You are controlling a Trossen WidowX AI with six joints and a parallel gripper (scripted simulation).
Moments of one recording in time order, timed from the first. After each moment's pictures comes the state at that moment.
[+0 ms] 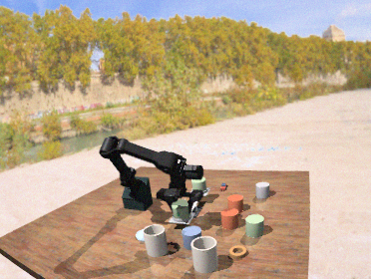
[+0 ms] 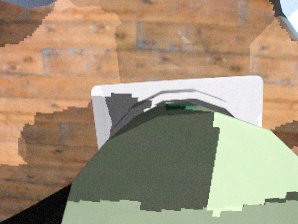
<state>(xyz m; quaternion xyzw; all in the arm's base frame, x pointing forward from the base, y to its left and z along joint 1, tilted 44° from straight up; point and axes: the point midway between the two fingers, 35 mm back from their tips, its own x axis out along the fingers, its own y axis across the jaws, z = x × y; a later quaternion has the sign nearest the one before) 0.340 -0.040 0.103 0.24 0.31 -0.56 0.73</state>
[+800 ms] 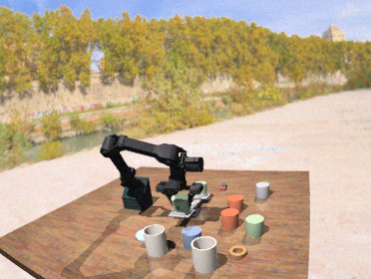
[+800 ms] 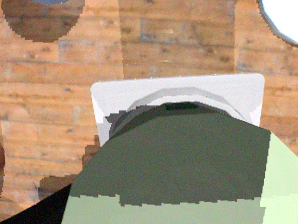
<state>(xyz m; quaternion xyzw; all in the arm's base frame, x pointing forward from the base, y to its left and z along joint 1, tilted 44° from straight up) 0.335 -0.017 0.121 0.24 0.32 -0.56 0.73</state>
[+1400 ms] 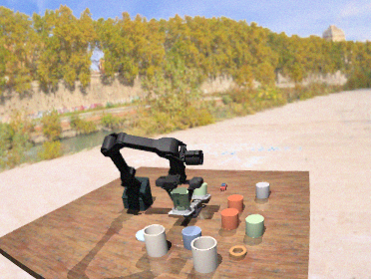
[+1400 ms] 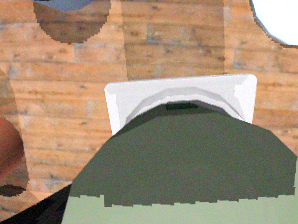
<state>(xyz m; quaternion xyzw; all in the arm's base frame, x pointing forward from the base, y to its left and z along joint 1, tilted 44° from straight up) 0.333 0.000 0.139 0.24 0.32 -0.56 0.73</state>
